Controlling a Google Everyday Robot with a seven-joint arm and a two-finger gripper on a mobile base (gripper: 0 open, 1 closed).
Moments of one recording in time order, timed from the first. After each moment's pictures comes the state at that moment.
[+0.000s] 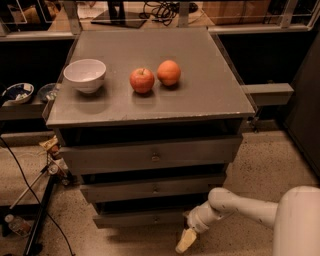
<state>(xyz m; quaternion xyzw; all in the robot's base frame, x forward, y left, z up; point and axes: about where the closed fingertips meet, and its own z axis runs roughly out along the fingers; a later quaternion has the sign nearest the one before) 0.466 -0.087 0.270 -0.52 0.78 0.32 0.12</state>
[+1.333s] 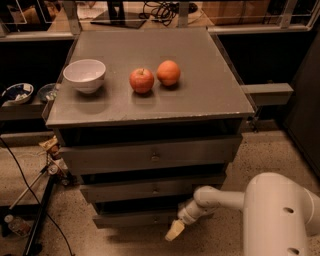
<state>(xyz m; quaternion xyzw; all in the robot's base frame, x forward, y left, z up) 0.524 -0.060 0.223 -0.50 0.82 0.25 0.13</state>
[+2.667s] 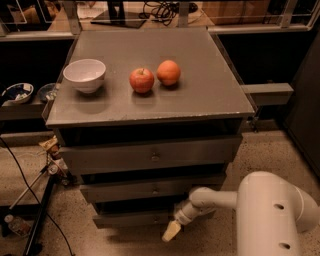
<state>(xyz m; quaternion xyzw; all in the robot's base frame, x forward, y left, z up) 0.526 -0.045 0.211 -0.52 0.81 0.25 0.14</state>
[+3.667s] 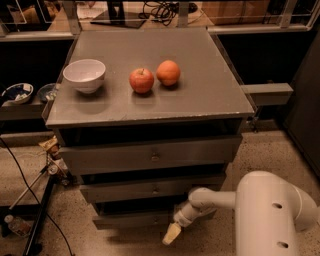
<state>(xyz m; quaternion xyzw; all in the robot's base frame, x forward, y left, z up) 0.511 -0.045 0.209 -0.53 0.80 0.26 0.11</state>
